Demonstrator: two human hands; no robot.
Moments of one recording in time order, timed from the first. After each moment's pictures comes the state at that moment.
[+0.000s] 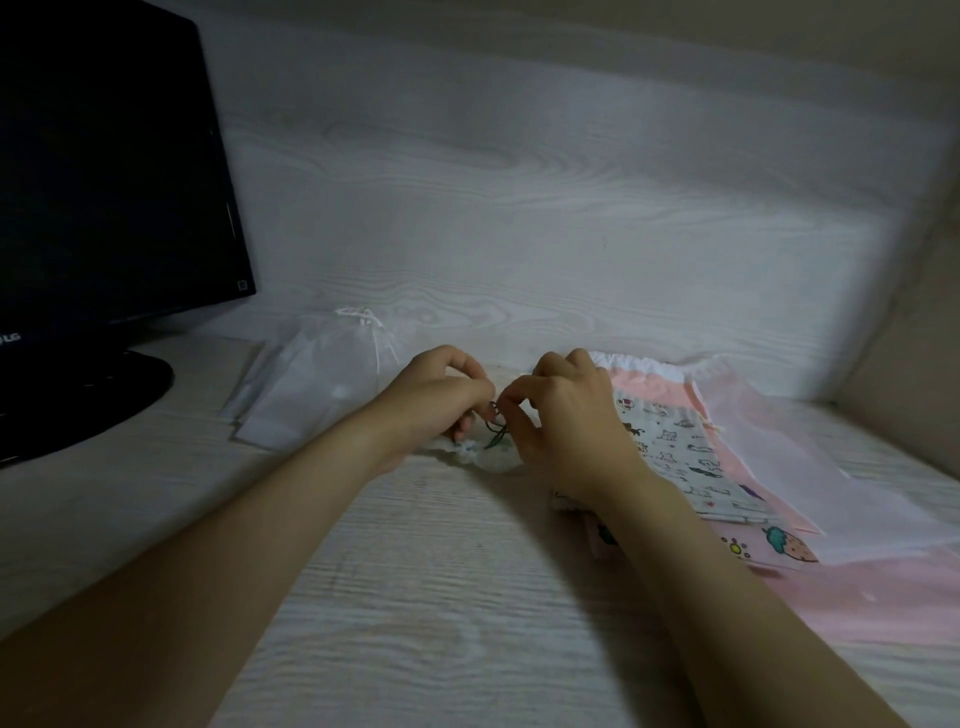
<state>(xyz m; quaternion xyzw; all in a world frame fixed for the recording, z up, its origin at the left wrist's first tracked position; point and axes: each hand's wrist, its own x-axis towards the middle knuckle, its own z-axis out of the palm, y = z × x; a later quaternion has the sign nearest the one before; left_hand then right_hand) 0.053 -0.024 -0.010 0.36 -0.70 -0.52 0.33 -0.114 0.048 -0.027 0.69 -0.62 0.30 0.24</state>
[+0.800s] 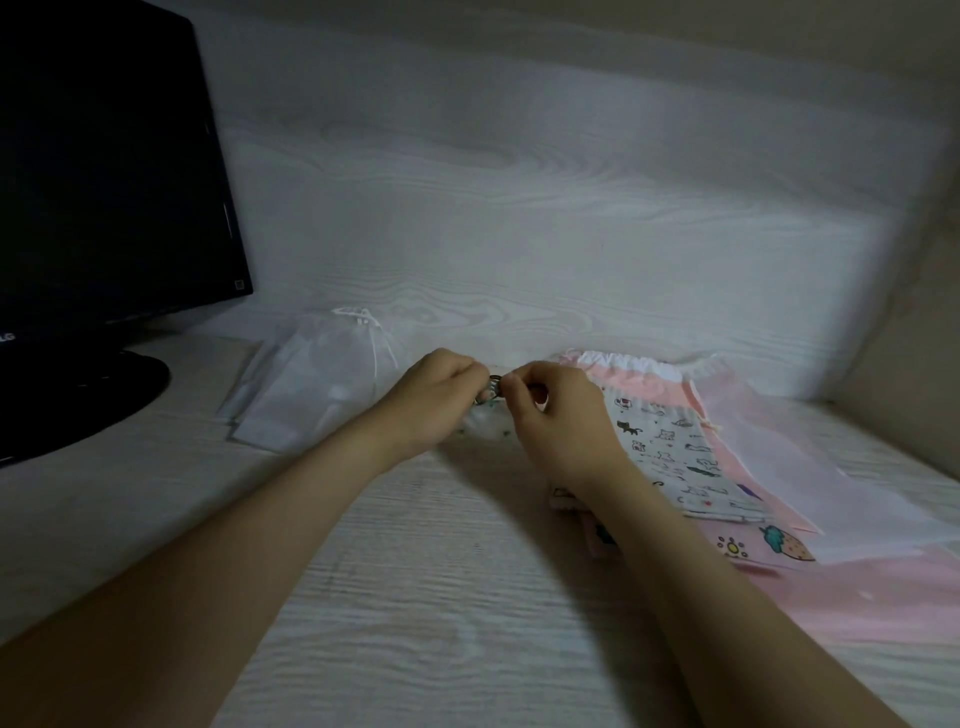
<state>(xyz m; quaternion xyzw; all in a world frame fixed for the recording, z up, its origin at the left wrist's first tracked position) 0.050 -0.020 -0.006 0.32 -0.80 -0.38 0.34 -0.101 0.051 -0.020 0.62 -0.63 0.46 0.02</state>
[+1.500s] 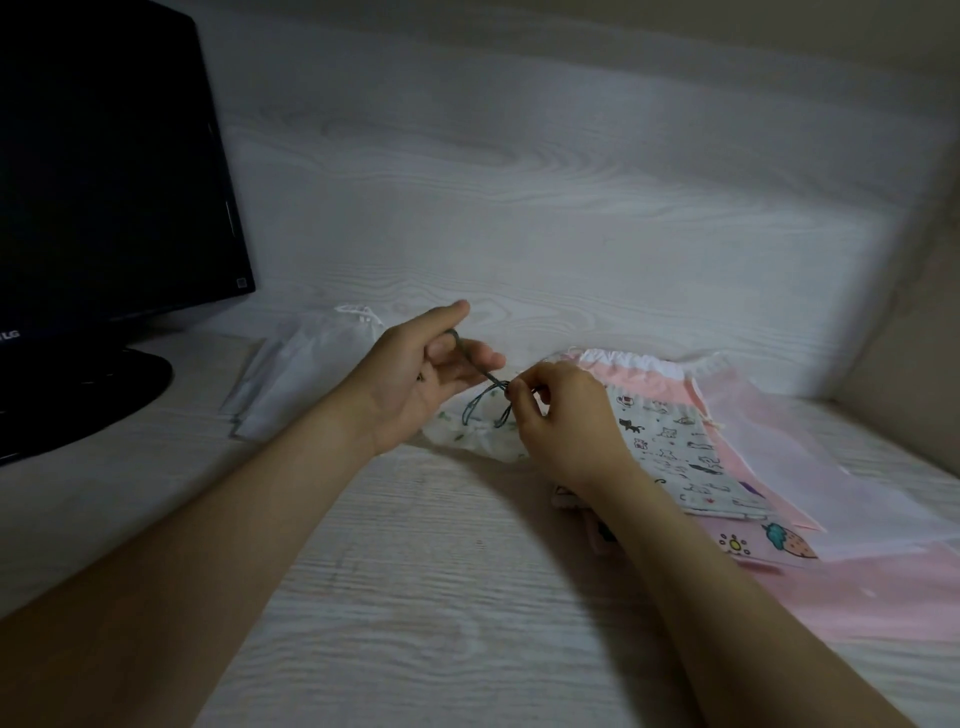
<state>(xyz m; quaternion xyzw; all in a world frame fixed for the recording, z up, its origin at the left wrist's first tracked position) 0.060 -0.024 0.009 0.20 -0.55 -0.70 0.41 -0.110 0.045 -0.027 0.63 -0.64 0.43 0.07</state>
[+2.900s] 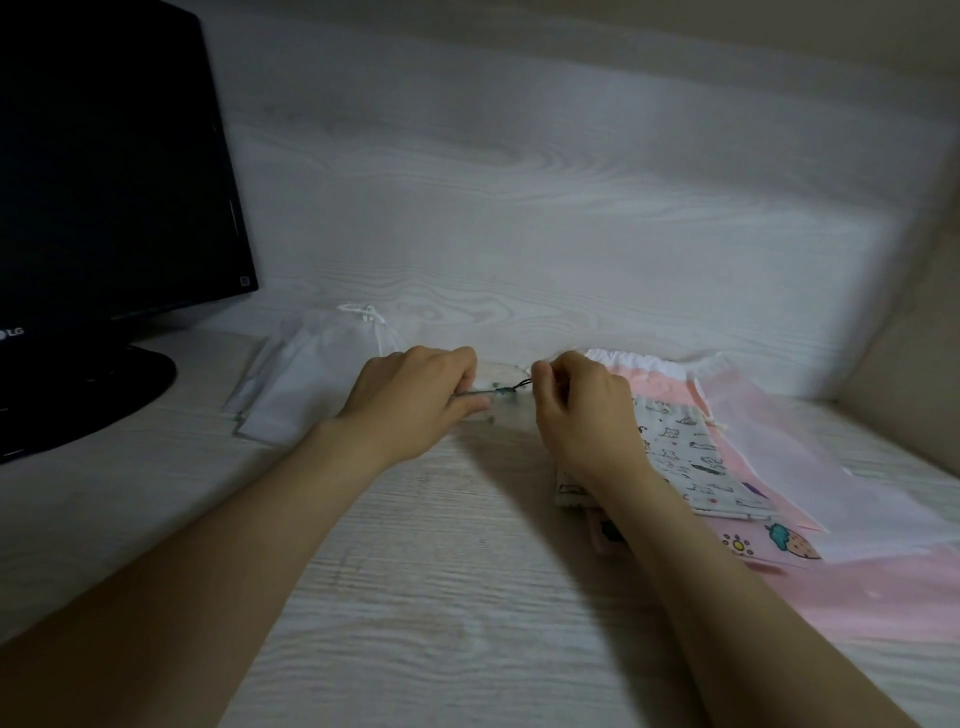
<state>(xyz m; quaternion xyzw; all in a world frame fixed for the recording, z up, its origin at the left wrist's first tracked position) 0.070 -0.038 -0.018 0.34 -0.89 0.05 0.29 -0.118 0.043 -0.028 0.58 -0.67 0.45 0.11</state>
